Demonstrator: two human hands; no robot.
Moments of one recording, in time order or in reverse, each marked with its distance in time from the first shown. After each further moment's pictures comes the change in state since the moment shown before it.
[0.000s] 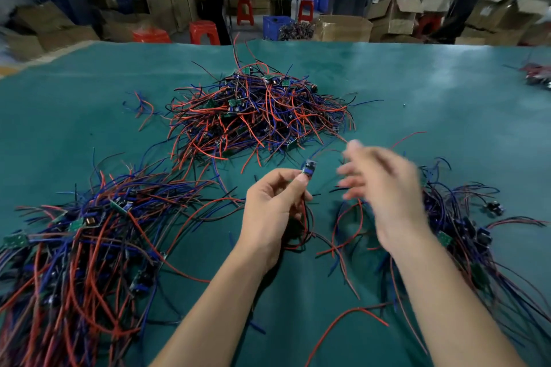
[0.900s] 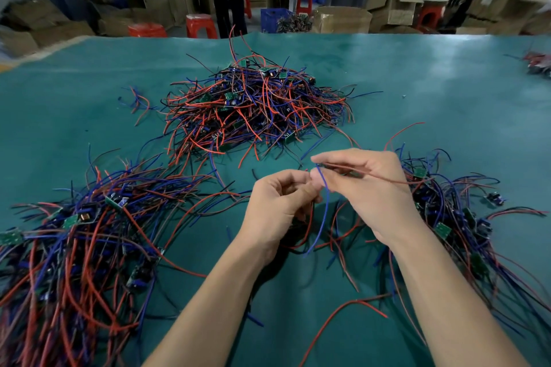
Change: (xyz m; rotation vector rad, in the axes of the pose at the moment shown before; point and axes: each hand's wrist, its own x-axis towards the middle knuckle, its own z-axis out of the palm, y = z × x) left_hand -0.001 -0.003 -0.001 0.072 -0.146 -0.039; right_hand -0.004 0.006 -0.001 -0.041 -0.314 -0.142
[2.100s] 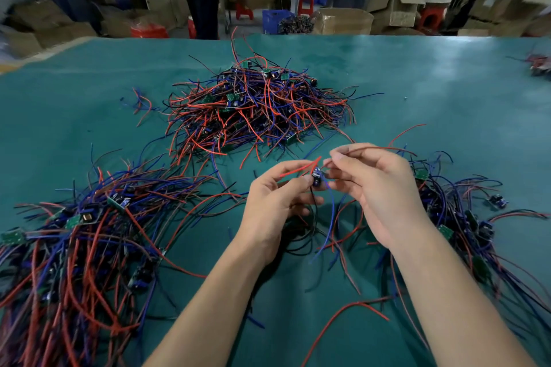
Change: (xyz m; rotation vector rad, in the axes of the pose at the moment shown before) left_hand -0.004 0.014 0.002 -0.137 0.017 -0.042; right_hand -0.001 -0.013 0.004 0.376 0.146 0.233
